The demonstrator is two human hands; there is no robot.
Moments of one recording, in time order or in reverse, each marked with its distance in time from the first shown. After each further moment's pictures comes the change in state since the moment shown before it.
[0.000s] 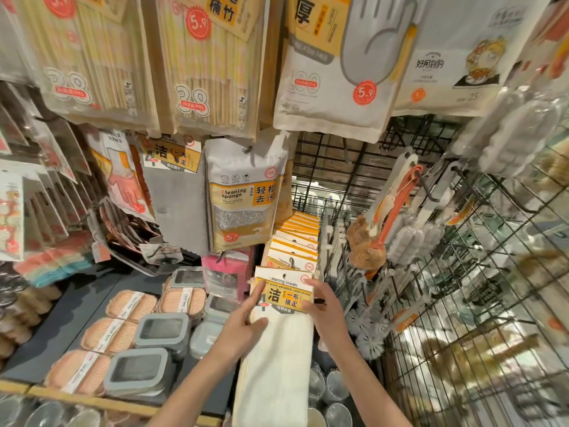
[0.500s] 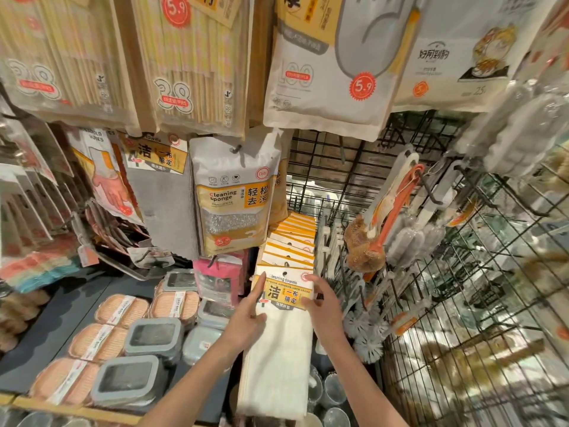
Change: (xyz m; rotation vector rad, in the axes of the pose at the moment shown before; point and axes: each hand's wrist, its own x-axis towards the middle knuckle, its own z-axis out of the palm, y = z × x) left_hand 0.050 -0.018 0.012 0.119 -0.102 -0.004; right_hand 0.030 0.011 -0.001 -0.121 0.092 0.042
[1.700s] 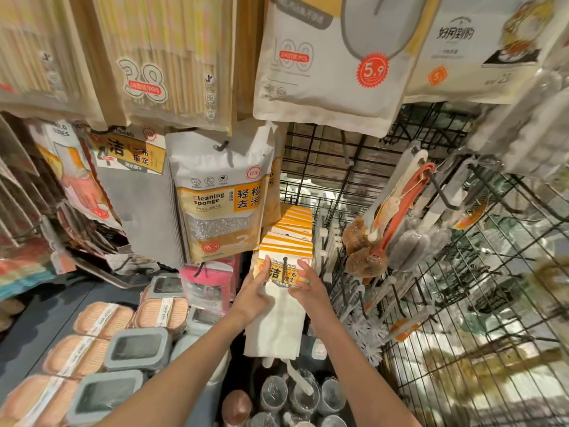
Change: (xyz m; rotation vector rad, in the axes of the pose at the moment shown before) left_hand 0.086 -0.007 0.001 0.186 0.020 -0.020; right_hand 0.066 0.008 0.014 0.174 -0.129 0.238
